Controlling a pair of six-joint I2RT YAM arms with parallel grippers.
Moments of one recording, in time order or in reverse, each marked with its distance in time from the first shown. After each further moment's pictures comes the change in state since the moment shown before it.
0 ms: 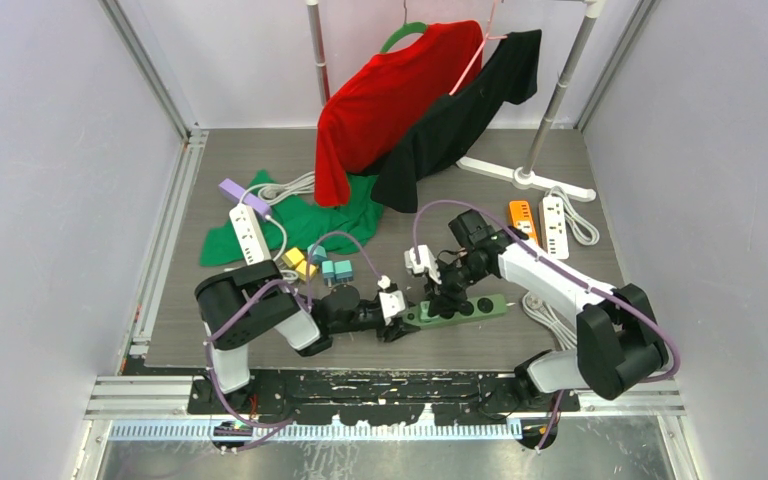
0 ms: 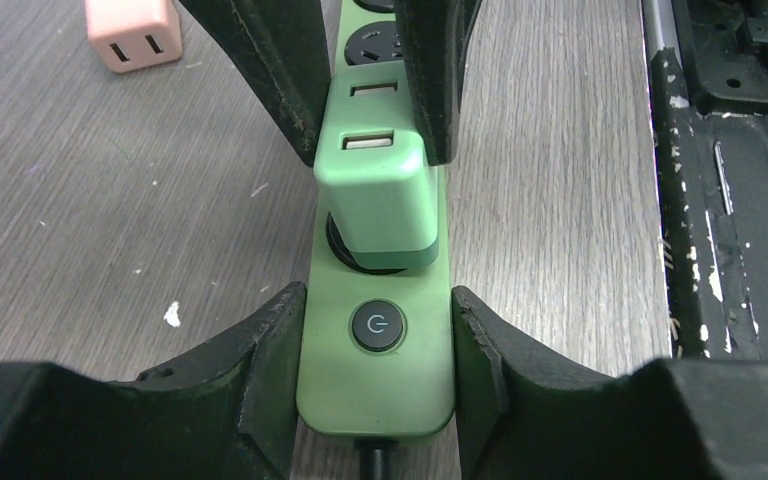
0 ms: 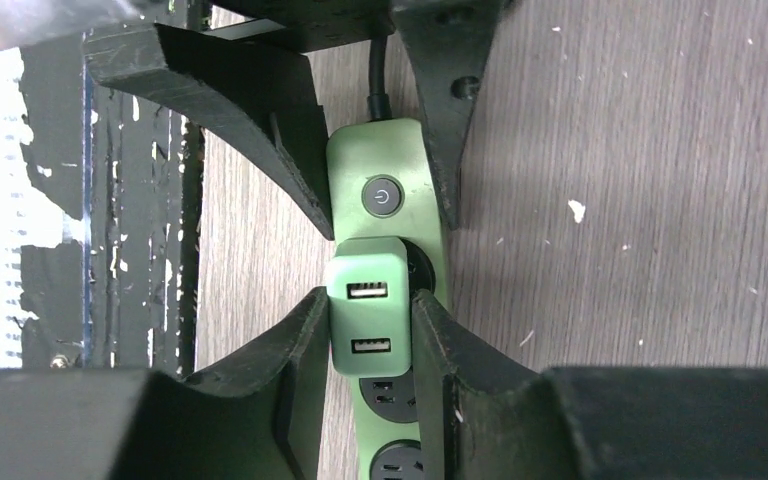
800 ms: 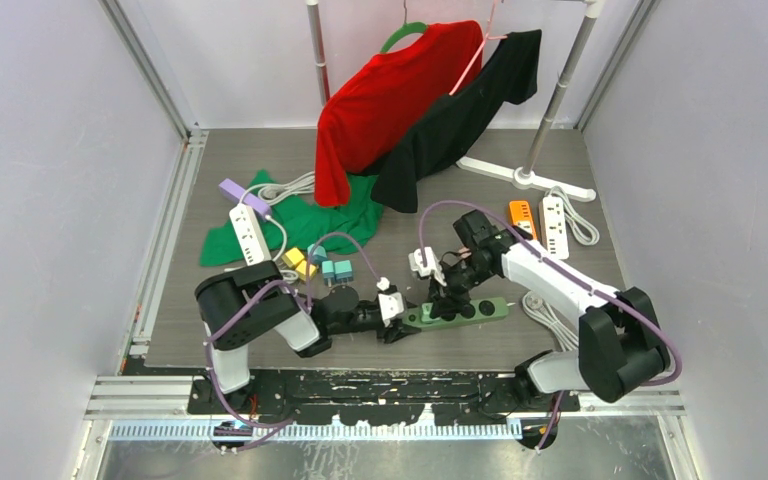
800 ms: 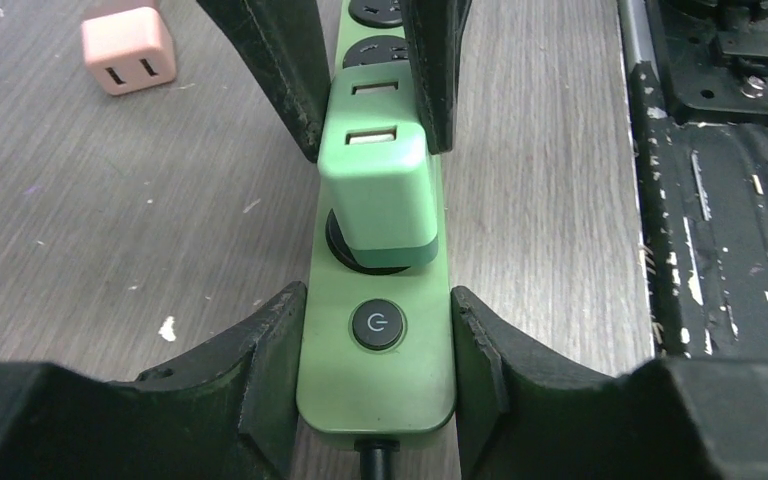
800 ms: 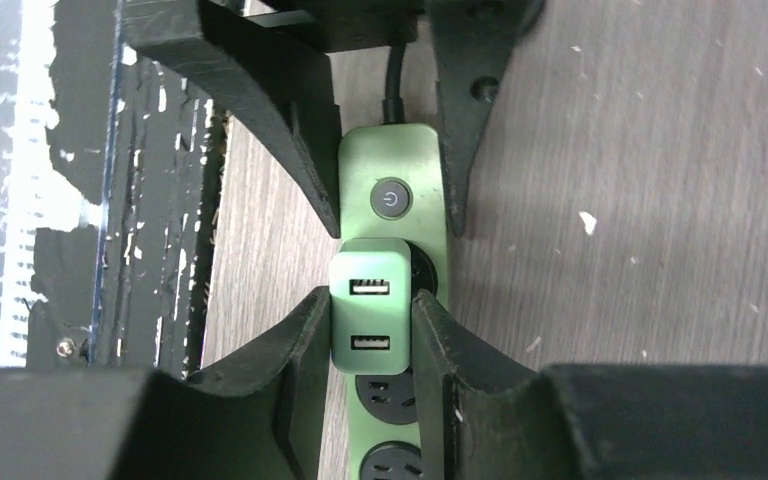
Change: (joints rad) left arm -0.005 0.000 -0.005 0.032 0.020 0.000; right arm -0.028 -0.010 0.004 -0.068 -0.078 -0.109
